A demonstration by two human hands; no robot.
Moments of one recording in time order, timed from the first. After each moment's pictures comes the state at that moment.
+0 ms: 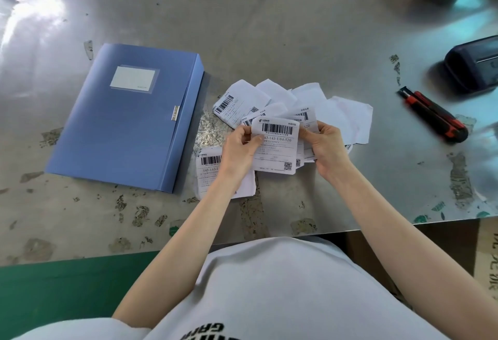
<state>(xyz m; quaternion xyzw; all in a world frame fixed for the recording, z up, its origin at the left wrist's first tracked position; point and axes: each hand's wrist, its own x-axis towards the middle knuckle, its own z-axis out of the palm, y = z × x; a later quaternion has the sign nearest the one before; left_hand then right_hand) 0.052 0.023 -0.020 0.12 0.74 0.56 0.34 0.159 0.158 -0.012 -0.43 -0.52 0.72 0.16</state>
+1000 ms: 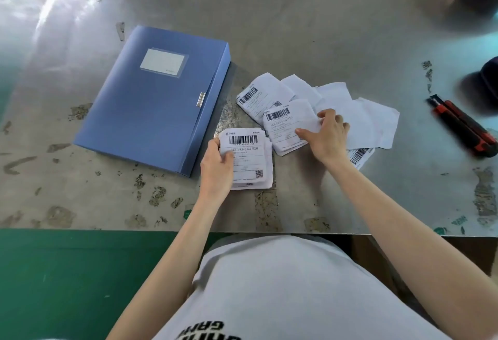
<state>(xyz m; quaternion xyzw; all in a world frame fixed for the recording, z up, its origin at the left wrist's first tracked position) 0.049 -0.061 -0.031 0.08 0.86 0.47 0.20 0.128 0.152 -0.038 -0.45 -0.82 0.35 0.04</state>
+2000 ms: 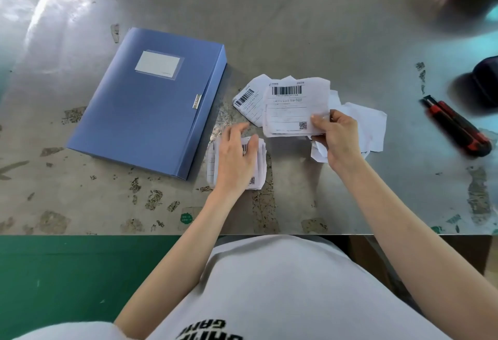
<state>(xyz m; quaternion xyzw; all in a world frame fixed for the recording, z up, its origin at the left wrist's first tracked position) 0.059 -0.022 -0.016 0.22 0.86 0.44 0.12 0.136 0.157 -0.004 -0.46 -0.52 0.69 0.19</state>
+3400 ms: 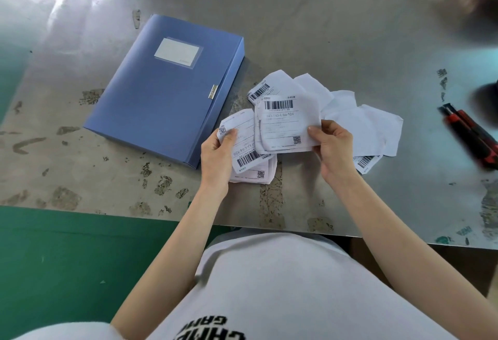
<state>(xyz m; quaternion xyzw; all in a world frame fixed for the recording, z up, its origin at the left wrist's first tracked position) 0.049 -0.061 -0.010 -0.05 0.69 0.68 0.23 0.134 0.118 -0.011 -0.45 -0.50 0.72 0.17</state>
